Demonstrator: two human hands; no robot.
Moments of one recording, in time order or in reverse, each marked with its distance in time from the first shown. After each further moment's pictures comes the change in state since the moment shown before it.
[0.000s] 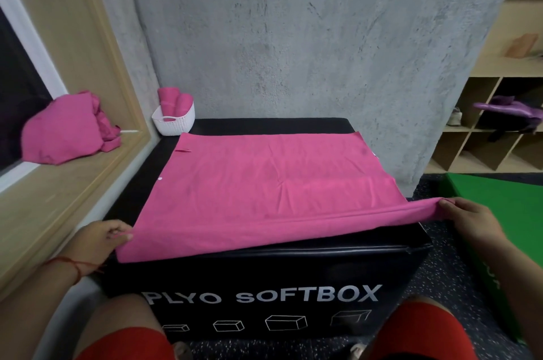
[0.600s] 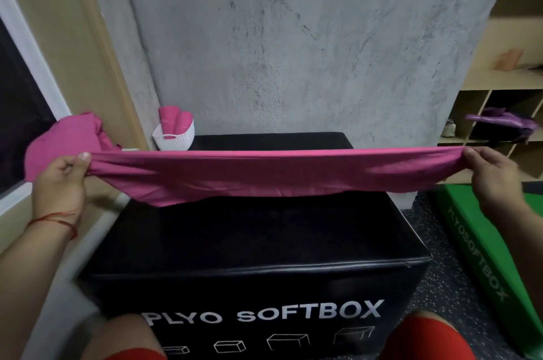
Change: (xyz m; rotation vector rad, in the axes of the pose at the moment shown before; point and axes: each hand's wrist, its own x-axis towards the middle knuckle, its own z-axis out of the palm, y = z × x) left_hand 0.033 0.120 -0.102 -0.508 0.652 0.011; right_hand 0.028 -0.098 -0.034 0.263 0.244 -0.259
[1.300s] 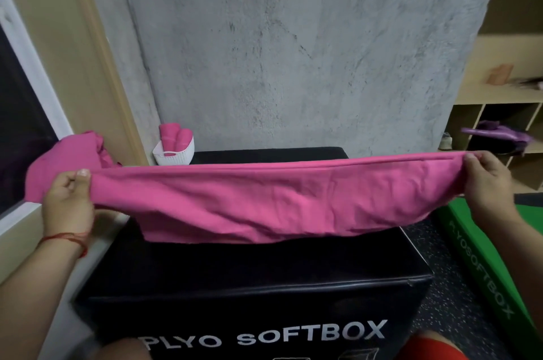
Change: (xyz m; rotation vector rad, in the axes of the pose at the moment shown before) left_hand 0.001 0.008 0.013 -0.008 0.054 0.002; right_hand 0.011 -0.010 0.013 0.024 0.063 -0.067
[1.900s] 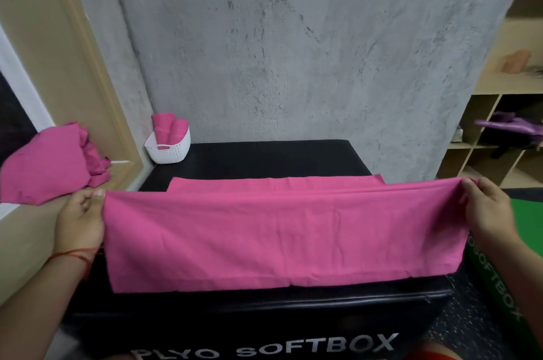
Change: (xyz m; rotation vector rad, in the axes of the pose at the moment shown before) left_hand 0.012 -0.065 0.044 0.025 -0.100 -0.096; right_hand 0.007 0.064 0.035 -0.107 -0.002 0.118
